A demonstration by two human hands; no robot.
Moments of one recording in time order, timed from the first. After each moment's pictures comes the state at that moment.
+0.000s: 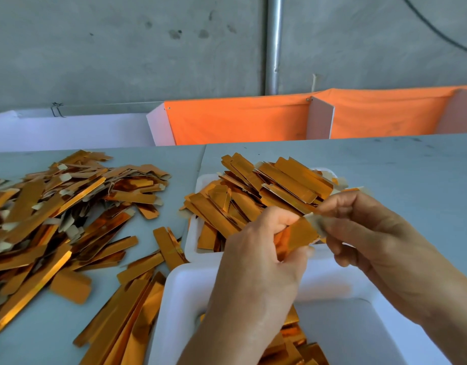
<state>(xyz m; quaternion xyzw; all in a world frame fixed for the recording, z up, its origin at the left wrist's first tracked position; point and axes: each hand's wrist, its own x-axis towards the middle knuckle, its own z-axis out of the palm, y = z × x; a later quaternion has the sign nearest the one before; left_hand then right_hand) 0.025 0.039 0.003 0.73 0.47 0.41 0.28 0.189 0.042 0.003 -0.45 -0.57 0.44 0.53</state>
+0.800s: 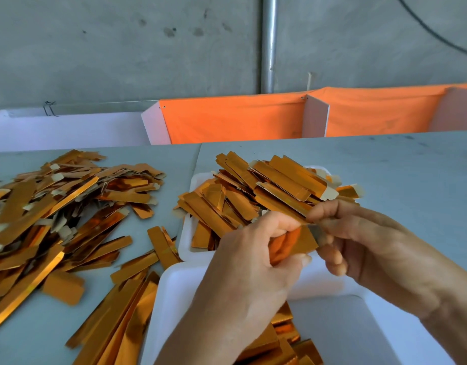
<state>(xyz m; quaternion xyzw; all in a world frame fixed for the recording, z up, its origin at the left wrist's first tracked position) 0.015 0.042 0.001 0.77 0.44 0.36 0.29 0.199 0.044 0.006 -0.37 -0.48 0.63 0.49</state>
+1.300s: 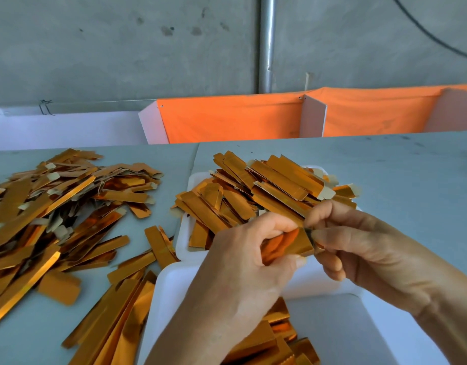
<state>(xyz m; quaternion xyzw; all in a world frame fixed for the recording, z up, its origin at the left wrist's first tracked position) 0.012 0.040 0.006 0.77 0.42 0.35 0.32 0.200 0.045 0.006 -0.35 -0.51 0.64 0.46</state>
